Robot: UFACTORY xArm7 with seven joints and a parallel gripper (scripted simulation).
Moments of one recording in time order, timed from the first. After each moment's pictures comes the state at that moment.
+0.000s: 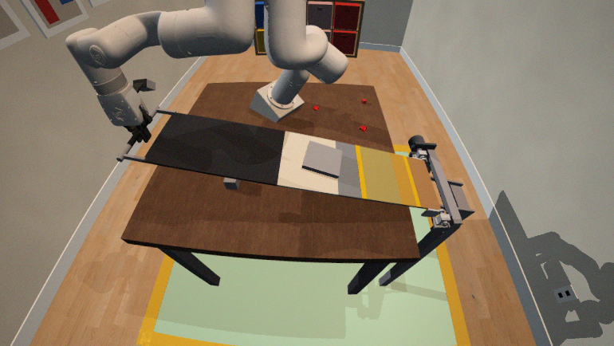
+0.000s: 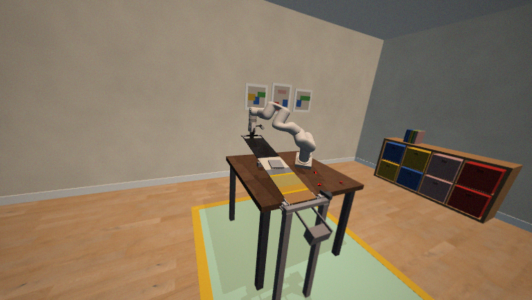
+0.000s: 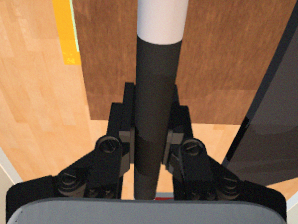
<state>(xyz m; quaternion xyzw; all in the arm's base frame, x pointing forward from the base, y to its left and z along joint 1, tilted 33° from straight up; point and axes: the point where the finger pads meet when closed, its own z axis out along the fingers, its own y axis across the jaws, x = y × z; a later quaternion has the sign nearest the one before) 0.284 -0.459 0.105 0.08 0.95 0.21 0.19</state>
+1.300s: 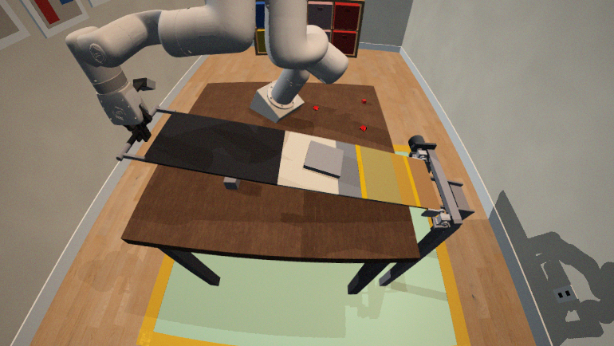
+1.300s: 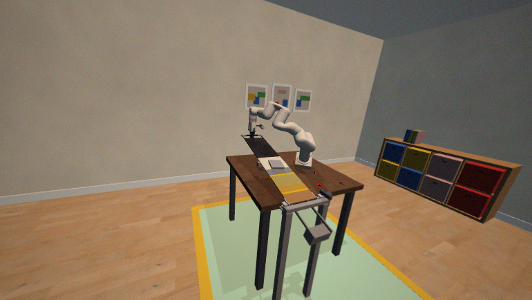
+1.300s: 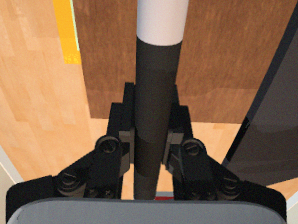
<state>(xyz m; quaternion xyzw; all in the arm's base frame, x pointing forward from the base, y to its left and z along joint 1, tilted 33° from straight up) 0.283 -0.459 0.107 0.08 0.95 0.21 0.20</state>
